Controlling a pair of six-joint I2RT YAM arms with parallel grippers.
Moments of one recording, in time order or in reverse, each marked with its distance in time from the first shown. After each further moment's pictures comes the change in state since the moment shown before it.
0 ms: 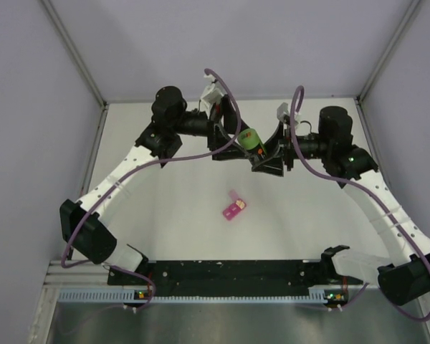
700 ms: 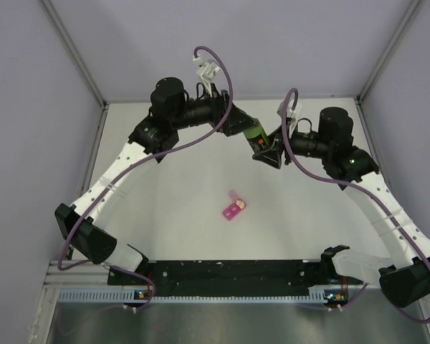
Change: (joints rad) left arm -0.017 -0.002 0.154 -0.280 -0.541 -0.173; right arm 0.018 -0.020 0.000 0.004 0.322 -0.050
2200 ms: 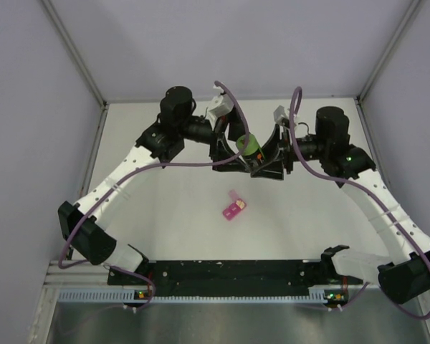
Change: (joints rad) left arm -0.034 -0.002 -0.084 0.002 0.554 0.446; right arm -0.003 0.026 0.003 -0.019 -0.385 0.047
